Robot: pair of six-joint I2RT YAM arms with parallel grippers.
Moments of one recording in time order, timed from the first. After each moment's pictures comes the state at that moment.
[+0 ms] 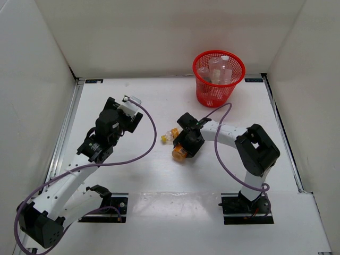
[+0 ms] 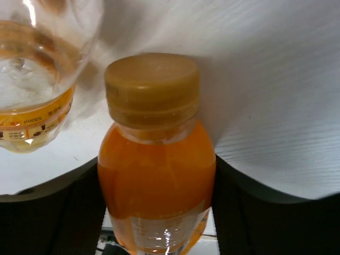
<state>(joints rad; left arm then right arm) -0.52 0.92 0.85 -0.18 -0.33 0.40 0.76 1.79 1.12 -0.61 -0.03 1.37</state>
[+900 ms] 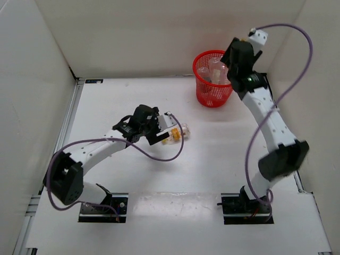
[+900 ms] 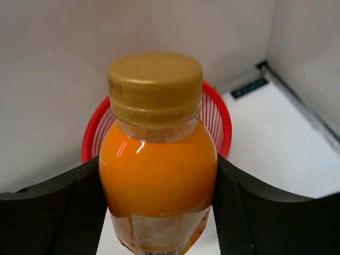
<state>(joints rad) -0.64 1.38 0.95 -0.27 0.06 0.65 0.36 1.60 1.76 -0.38 0.64 0.40</state>
